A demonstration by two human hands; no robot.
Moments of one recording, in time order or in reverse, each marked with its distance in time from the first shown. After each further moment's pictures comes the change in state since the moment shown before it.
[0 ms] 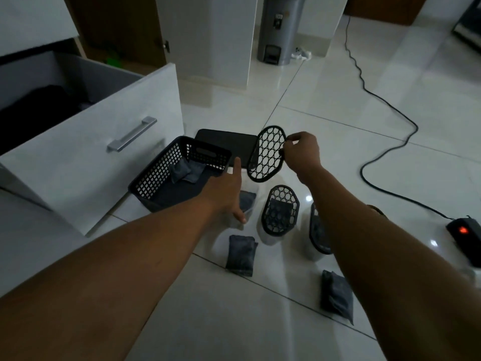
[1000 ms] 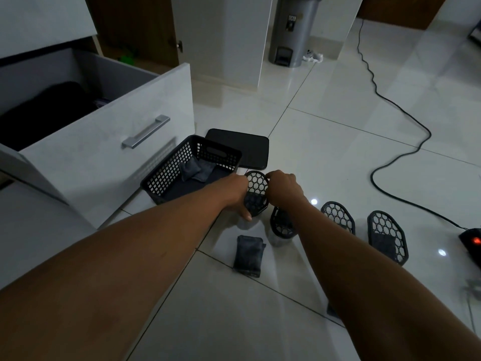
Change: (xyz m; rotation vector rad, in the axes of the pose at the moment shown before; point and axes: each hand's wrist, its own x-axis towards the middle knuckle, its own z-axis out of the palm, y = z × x) left_hand -0.001 -0.002 -0.013 0.017 -0.131 -0.065; right_hand -0.053 0.025 0.049 -0.742 -0.396 -0.066
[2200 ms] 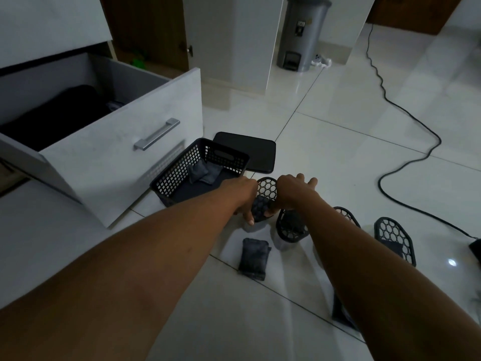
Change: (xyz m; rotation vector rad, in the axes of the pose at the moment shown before) left_hand 0.009 0.003 -0.003 0.134 0.001 -0.032; right_hand -0.003 -0.001 -0.022 -0.438 -0.129 -0.116
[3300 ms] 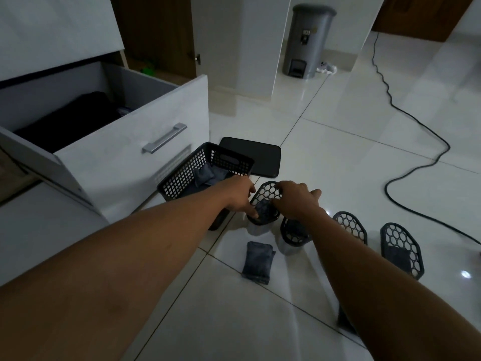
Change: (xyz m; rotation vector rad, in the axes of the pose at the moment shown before) left_hand -0.006 -0.028 0.004 -0.287 0.069 0.061; right_hand -0.006 0.000 0.022 0.265 0.184 -0.001
